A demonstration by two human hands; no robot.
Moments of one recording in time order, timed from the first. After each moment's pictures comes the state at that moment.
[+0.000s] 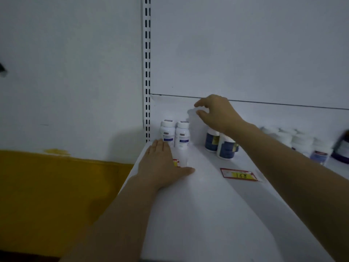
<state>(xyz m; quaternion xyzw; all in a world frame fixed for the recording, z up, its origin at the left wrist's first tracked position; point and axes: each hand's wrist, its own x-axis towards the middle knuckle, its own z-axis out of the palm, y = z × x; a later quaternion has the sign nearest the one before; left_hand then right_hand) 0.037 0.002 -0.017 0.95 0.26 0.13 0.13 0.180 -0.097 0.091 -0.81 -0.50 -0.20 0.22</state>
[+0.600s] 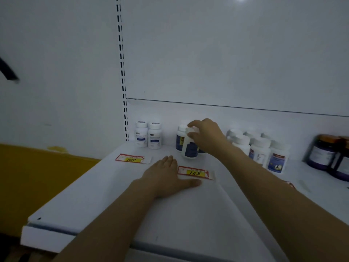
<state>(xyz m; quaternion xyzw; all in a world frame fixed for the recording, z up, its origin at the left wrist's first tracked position) 0.081 -0.124 -0.007 0.95 0.27 0.01 0.15 0.220 -0.184 0.060 -0.83 -0.49 -0.08 0.25</state>
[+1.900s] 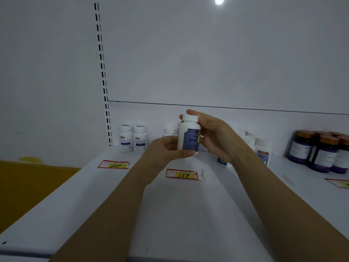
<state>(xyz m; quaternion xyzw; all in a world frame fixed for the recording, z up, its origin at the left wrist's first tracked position) 0.104 -0.122 0.024 0.76 0.11 0.26 0.59 0.231 -0.233 0.061 -0.44 -0.44 0.33 0.71</state>
